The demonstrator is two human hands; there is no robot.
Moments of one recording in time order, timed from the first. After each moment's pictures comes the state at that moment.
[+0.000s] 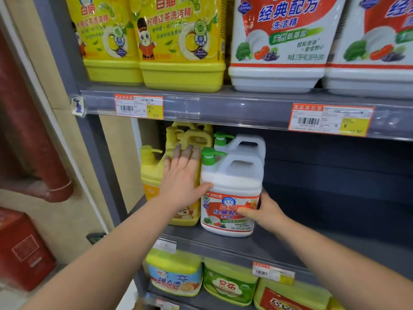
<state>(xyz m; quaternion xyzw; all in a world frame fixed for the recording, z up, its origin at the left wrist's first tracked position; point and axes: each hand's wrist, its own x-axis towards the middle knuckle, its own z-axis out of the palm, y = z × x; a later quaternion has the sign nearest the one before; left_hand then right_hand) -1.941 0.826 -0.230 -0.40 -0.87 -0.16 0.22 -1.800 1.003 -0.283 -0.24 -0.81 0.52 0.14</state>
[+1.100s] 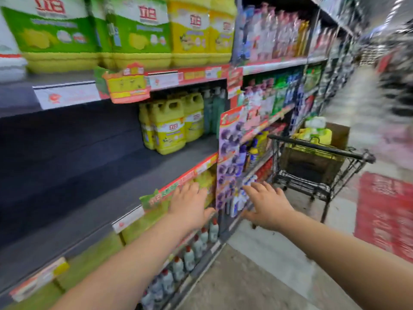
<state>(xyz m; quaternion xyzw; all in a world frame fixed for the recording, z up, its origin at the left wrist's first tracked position) -1.486 0.981 -0.280 -0.84 -0.54 -0.05 0.06 -1.280 0.948 -0.270 -0.68 -0.73 0.01 0.01</state>
